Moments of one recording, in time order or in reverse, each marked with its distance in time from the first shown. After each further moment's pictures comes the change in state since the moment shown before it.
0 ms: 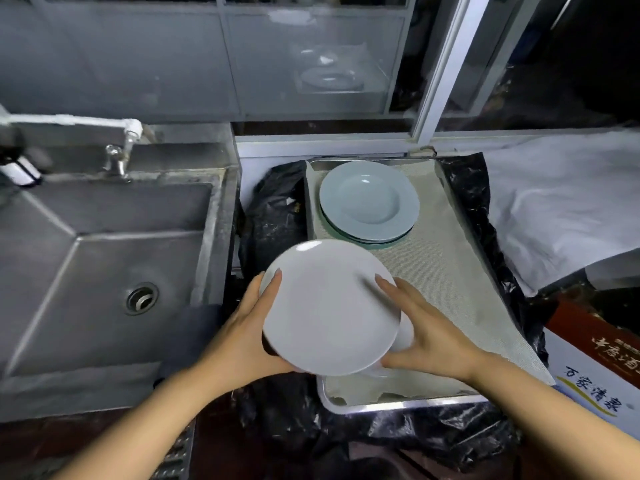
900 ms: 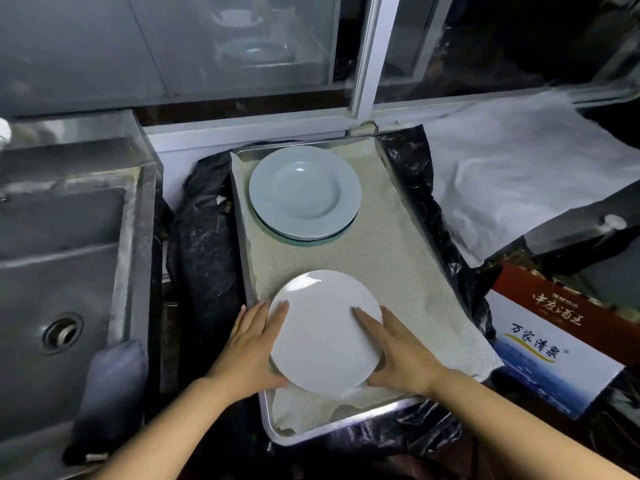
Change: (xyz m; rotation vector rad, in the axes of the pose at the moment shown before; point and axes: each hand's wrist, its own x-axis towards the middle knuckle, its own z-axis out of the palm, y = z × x) left_hand 0.084 -0.027 0.104 0.539 -0.301 0.080; right_hand -0.021 0.116 0.037 -0.155 -0.061 0.310
